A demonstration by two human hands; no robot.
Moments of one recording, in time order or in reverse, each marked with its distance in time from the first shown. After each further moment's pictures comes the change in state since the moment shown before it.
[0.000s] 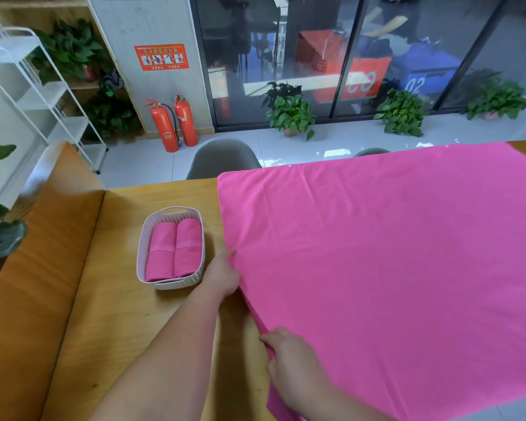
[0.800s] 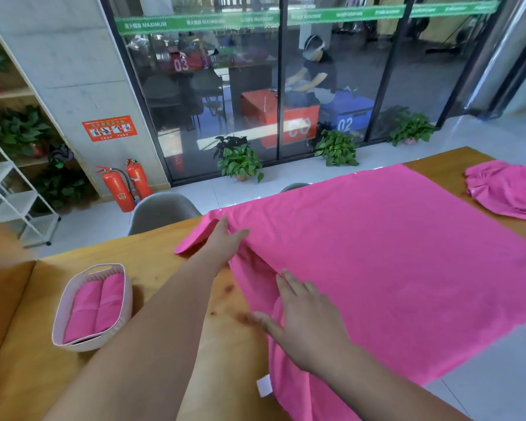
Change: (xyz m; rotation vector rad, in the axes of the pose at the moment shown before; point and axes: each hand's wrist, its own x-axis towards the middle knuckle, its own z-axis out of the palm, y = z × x) left_hand -0.075 0.276 0.087 -0.135 -0.079 0.271; right_hand -0.105 0.092 -0.208 -0.260 0.393 0.032
